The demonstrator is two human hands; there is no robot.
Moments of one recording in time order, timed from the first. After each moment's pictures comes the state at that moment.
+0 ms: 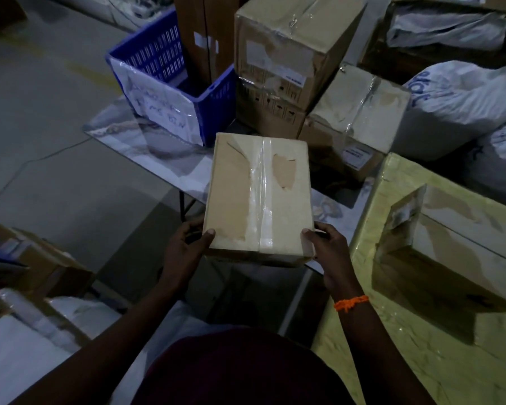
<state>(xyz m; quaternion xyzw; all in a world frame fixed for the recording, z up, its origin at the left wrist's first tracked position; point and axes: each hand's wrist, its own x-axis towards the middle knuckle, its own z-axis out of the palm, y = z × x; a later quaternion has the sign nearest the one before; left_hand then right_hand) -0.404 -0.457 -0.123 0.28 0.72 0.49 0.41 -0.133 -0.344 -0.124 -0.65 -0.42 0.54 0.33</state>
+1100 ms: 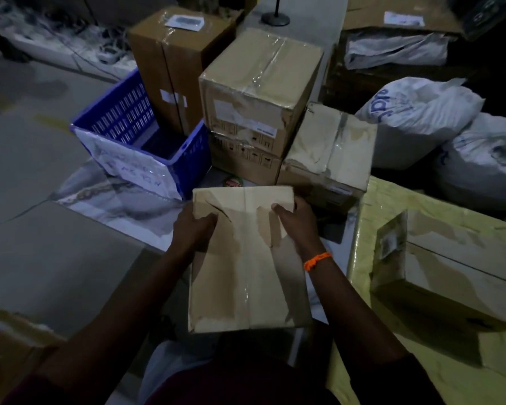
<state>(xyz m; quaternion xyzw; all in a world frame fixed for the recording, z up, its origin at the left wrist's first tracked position) -0.434 -0.265 -0.073 0.38 0.75 0.38 0.39 -0.217 -0.188 -0.091 -0.66 -0.50 0.45 0.33</state>
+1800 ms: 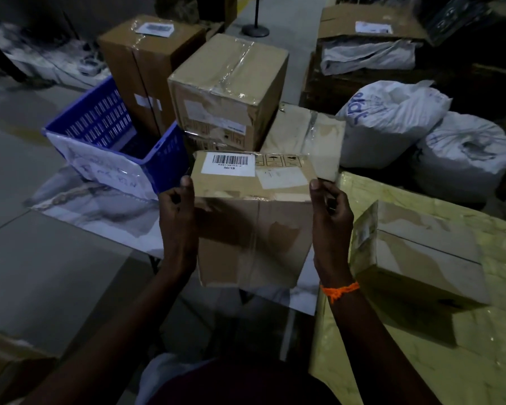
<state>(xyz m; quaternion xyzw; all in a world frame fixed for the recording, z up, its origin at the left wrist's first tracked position) -0.358 -0.298 -0.012 0.32 0.63 0.61 0.36 -0.137 -0.263 -0.011 -0.60 -0.42 0.34 0.58</state>
